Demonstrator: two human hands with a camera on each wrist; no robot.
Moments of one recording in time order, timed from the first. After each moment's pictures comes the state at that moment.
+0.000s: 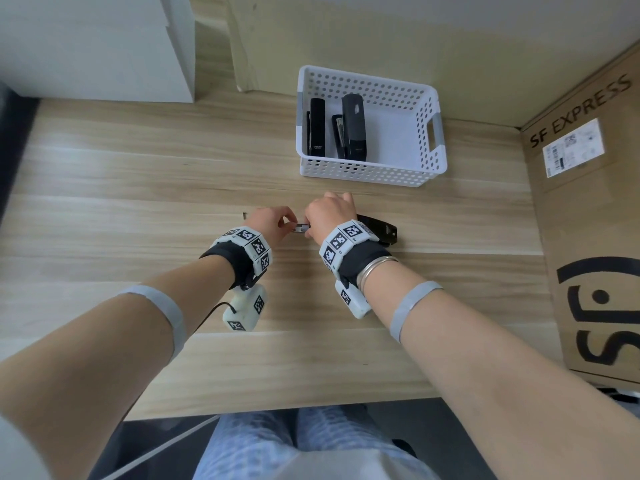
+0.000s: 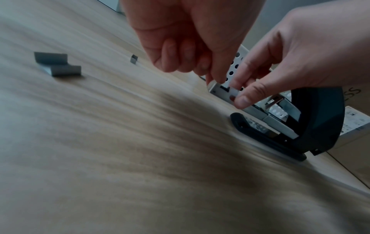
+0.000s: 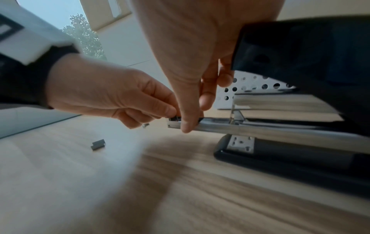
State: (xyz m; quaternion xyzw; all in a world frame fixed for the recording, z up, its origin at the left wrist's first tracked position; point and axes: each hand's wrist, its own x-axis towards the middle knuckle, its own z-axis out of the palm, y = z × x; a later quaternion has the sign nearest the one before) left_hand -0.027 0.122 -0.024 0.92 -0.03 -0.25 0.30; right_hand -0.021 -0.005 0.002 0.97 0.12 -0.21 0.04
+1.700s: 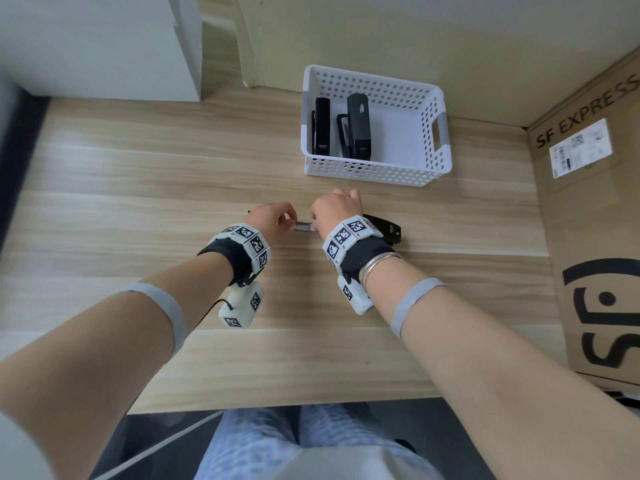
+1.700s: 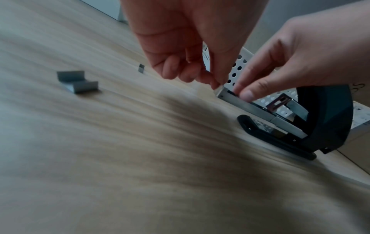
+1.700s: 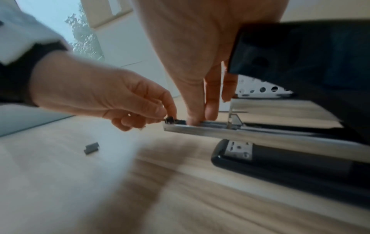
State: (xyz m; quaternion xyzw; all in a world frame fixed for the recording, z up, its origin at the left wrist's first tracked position) left_hand -0.026 0.131 -0.029 0.92 -0.05 -0.23 0.30; right_hand -0.015 -0.007 0.002 0.97 0.11 -0.23 0.06
